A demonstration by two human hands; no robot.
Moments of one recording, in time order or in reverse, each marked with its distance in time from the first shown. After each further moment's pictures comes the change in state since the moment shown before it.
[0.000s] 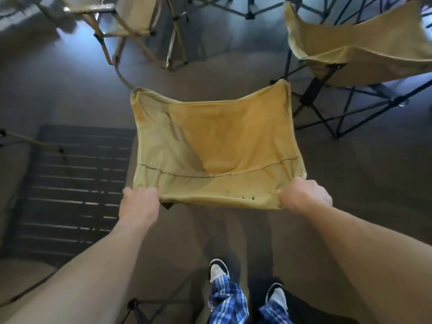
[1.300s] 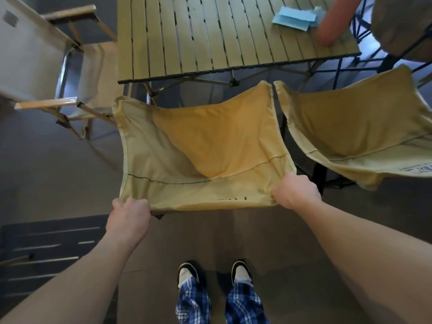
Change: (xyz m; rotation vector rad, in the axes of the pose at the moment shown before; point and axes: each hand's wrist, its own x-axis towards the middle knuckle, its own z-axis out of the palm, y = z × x) left_hand 0.336 0.020 -0.241 -0.084 0.031 0.072; right_hand 0.210 -0.209 -0.248 0.171 0.026 0.080
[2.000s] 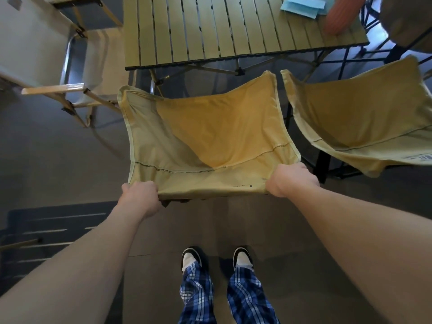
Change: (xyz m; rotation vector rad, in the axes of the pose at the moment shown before) left_hand 0.014 -0.013 -0.007 0.086 -0.155 0.105; right_hand -0.025 -0.030 0.003 -0.249 -0.096 0.069
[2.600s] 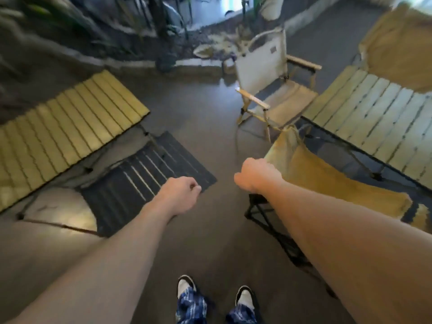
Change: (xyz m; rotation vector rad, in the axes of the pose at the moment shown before) left_hand -0.294 -0.100 0.020 -0.864 0.236 -0.409; right_hand -0.276 -0.145 0.007 -0.343 0.176 -1.053
